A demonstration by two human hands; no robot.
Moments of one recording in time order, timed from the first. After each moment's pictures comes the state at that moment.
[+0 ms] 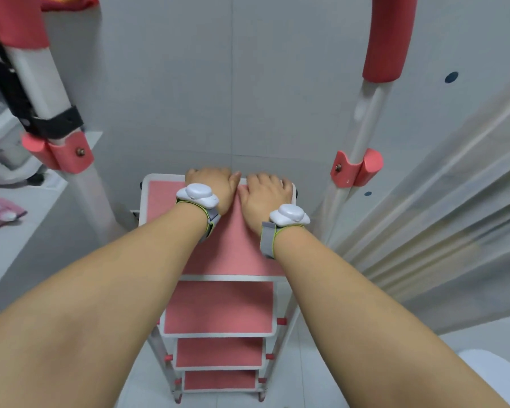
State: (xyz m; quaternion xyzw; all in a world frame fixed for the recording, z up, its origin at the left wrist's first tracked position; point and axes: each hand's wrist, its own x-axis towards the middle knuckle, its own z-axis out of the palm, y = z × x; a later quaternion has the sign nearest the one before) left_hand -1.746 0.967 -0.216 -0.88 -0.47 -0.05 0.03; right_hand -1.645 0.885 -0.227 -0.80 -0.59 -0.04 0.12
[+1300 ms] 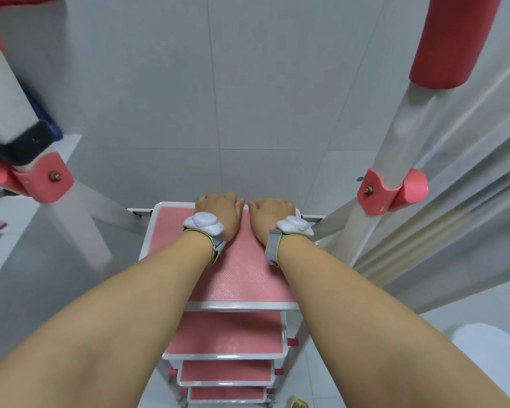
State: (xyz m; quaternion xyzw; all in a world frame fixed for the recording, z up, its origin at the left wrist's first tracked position) left_hand -1.734 0.933 -0.277 -0.89 -0.44 -0.05 -0.02; right_hand -1.616 0.867 -0.282 -0.83 -0.55 0.05 0.08
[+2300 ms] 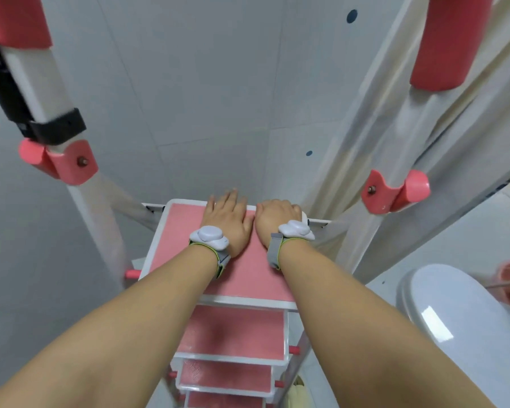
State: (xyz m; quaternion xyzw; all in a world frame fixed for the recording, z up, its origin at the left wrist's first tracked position) left_hand -1.649 0.860 -0.310 -0.95 -0.31 0.00 -0.07; right_hand -1.543 0.785 -0.304 -0.90 -0.43 0.04 0.05
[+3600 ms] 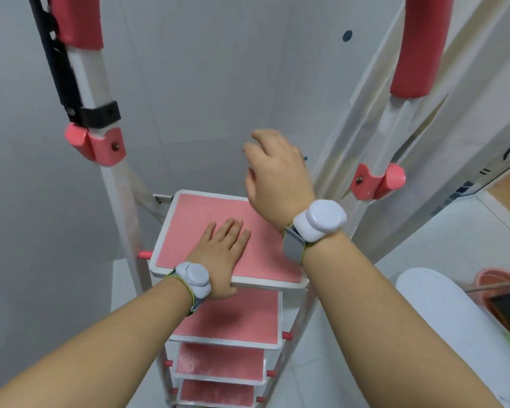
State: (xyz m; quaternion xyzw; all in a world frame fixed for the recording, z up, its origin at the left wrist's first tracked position) left_hand -1.740 0.816 -0.304 -0.99 -0.14 0.07 0.00; right_hand -1.607 0.752 -0.151 -0.76 -0.58 -0.21 0.22
